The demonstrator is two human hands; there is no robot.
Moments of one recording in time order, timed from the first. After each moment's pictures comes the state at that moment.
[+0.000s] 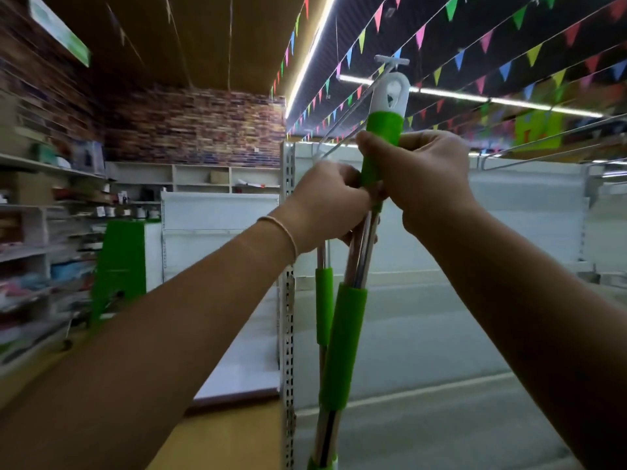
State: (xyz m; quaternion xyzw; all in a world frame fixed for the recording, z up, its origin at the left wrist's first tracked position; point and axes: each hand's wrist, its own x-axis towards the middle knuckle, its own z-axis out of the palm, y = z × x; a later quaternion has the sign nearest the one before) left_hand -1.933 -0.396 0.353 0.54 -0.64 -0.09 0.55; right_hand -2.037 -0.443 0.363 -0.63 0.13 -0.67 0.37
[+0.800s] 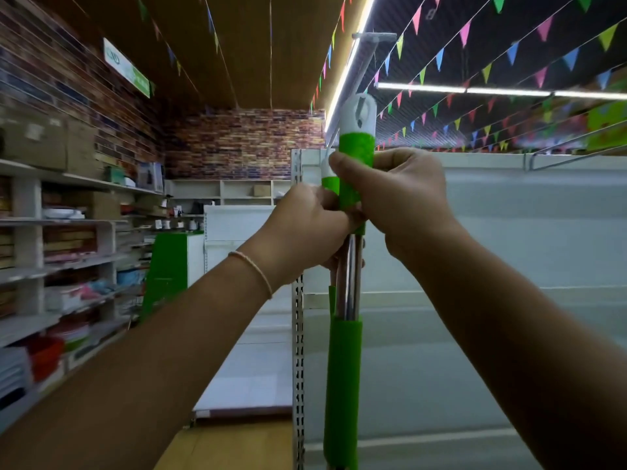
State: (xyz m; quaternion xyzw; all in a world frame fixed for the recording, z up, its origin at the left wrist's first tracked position) left_hand -1.926 -0.423 0.338 0.59 -0.57 -0.06 0.57; right_hand -2.010 -0.499 0.353 -0.66 0.06 -0.63 0.39
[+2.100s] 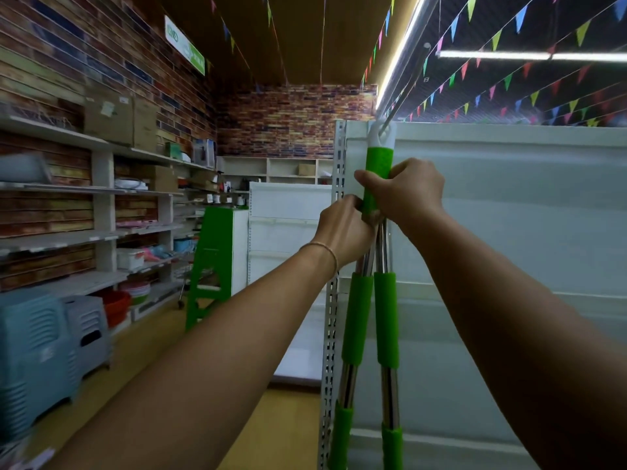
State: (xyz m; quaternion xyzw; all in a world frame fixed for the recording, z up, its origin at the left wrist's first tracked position) left_hand -1.859 -0.505 0.310 0.74 -0.46 0.14 0.47; right_hand -1.919 -0.585 0.353 -0.77 0.26 -0.54 0.23
